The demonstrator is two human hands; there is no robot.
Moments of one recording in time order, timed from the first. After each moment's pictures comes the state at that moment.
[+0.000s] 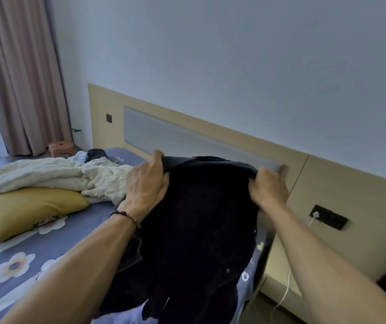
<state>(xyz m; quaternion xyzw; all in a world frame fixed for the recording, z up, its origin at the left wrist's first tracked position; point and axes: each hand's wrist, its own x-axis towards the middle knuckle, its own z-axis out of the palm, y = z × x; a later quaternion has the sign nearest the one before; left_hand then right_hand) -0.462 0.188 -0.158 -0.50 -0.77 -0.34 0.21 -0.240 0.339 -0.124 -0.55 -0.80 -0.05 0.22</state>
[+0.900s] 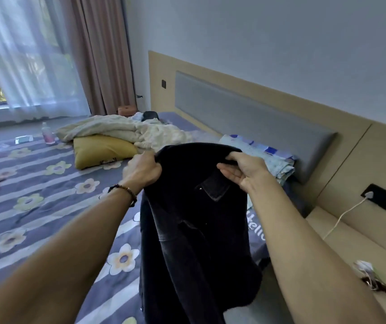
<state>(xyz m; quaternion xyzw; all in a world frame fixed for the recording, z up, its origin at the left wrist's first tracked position) -0.369 0.113 -0.228 -0.28 -0.93 -0.25 -0.03 -0.197 0.284 -0.184 -0.40 -0.52 0.72 0.24</state>
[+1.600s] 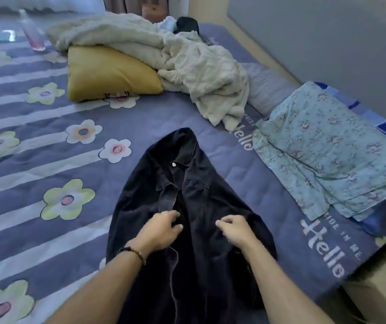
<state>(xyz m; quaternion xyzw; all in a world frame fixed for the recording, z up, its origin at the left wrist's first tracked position) -0.540 0.171 -0.588 -0.22 -0.87 -0.23 -0.37 -0.432 0.362 -0.588 -0.45 -0.76 0.44 -0.18</state>
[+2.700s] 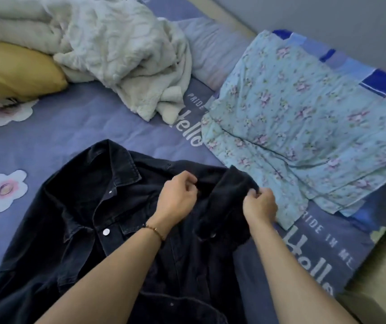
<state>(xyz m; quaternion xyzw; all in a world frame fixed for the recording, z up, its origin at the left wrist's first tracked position) -0.583 0.500 -0.634 -0.20 -0.86 -0.35 -0.31 -0.457 0.638 -0.664 -0.66 -0.66 0.35 0.07</state>
